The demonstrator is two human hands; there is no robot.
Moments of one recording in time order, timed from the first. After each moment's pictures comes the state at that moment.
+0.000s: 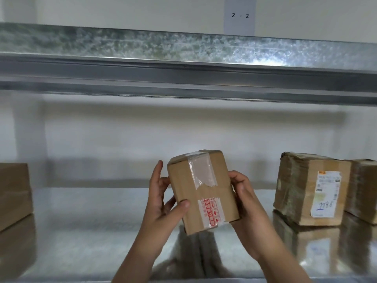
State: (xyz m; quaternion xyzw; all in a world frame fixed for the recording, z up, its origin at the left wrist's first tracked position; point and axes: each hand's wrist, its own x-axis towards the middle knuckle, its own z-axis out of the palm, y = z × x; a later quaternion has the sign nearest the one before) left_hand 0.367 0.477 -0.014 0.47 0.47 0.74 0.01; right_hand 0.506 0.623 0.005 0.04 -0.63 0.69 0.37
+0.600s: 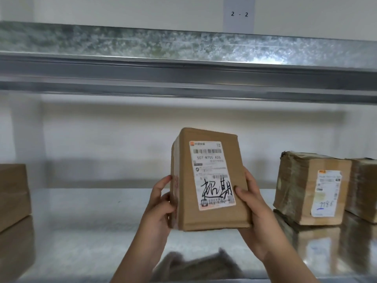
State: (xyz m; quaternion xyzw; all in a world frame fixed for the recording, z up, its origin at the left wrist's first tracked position) left_hand 0.362 0.474 -0.014 0.36 0.40 0.81 0.22; right_hand 0.512 0.631 0.007 0.02 -0.56 0.75 0.36
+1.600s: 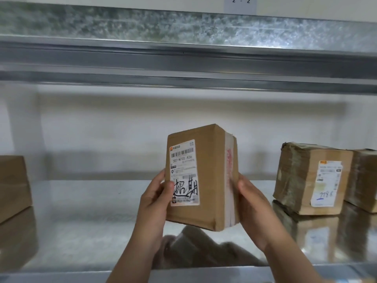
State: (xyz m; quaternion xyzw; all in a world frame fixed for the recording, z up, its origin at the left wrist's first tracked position) left_hand 0.367 0.477 -0.015 0.30 0.50 0.80 0.11; right_hand 0.509 0.645 -0.013 -0.01 -0.63 0.70 0.34
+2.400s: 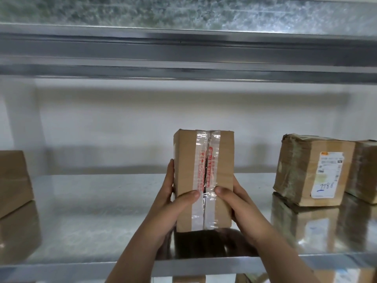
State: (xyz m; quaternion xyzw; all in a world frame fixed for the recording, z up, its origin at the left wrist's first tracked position) left_hand 0.369 0.482 -0.022 0.47 0.55 0.68 0.15; right_hand 0.499 0.630 -0.022 0.00 -0.73 0.62 0.30
